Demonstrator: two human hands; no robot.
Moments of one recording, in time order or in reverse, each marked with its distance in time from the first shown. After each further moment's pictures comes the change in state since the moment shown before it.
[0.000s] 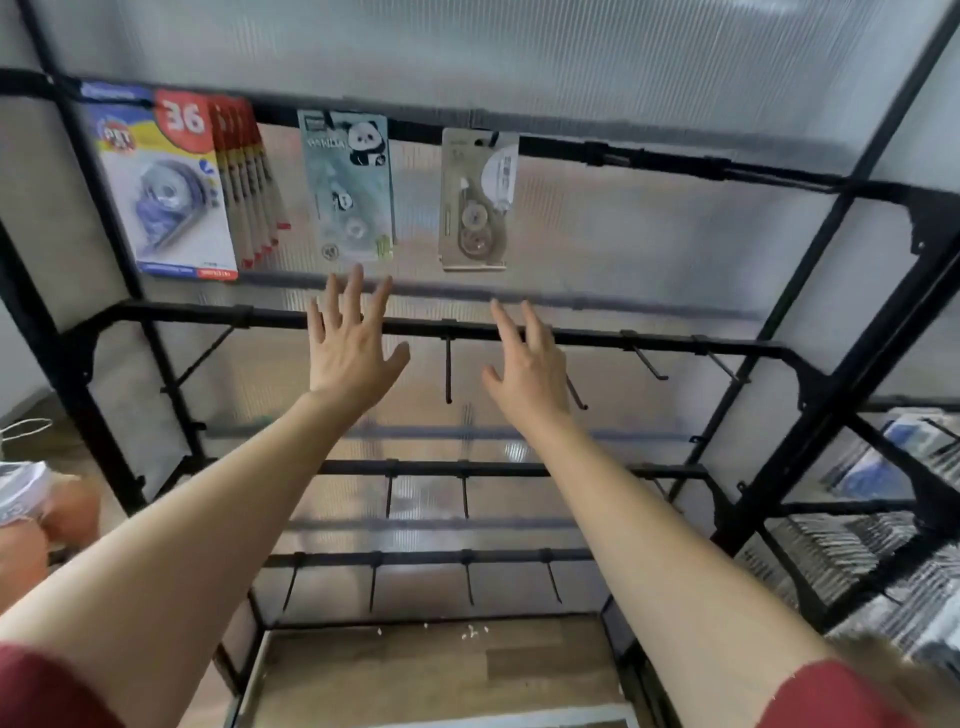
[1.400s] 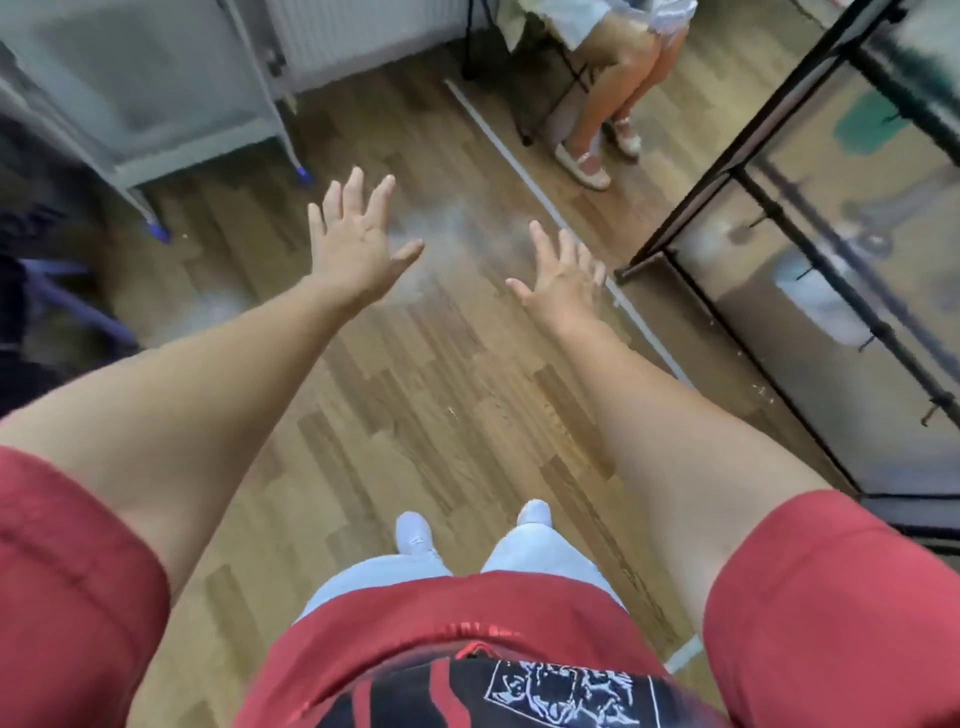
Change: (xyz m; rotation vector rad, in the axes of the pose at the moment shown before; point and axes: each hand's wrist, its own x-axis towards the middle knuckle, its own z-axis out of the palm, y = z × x) left_hand -0.820 -0.178 -0.256 0.143 -0.307 -1.158; right_hand -0.635 -0.365 0.005 0.040 -0.905 -0.645
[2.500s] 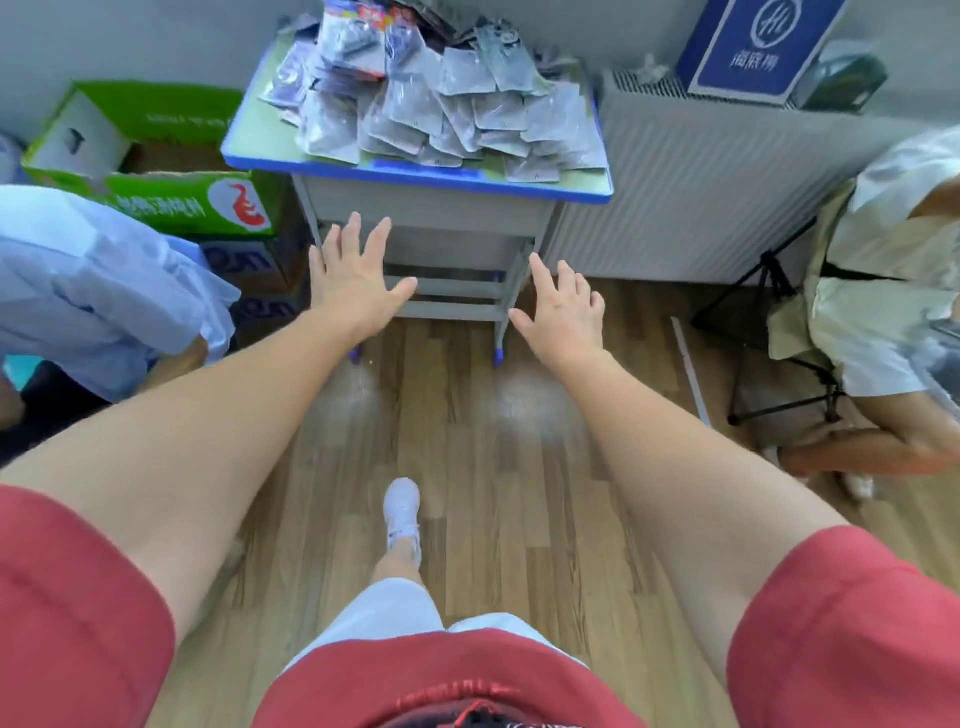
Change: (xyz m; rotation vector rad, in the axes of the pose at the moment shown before) left_hand 0.345 -0.362 -0.168 -0.032 0.192 -0.550; right_hand 0.398 -0.477 -0.028 -0.204 -0.008 -0.607
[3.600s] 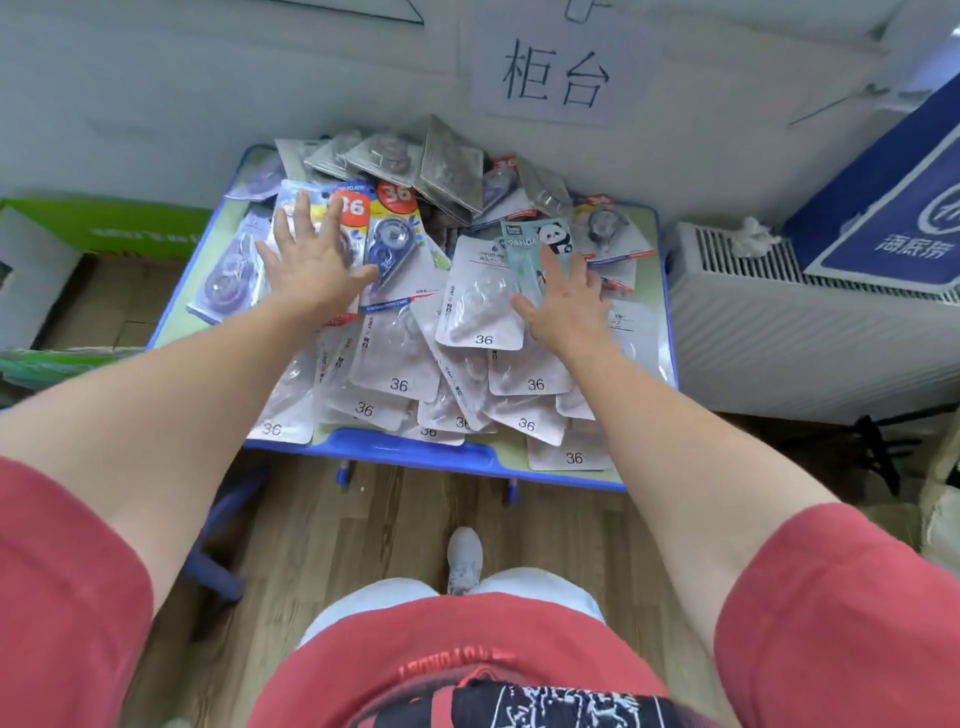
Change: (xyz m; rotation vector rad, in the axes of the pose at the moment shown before) left_hand 0.485 -0.009 -0.034 -0.052 -0.038 -0.251; right_hand 0.501 -0.033 -0.060 0.103 -0.091 -0.016
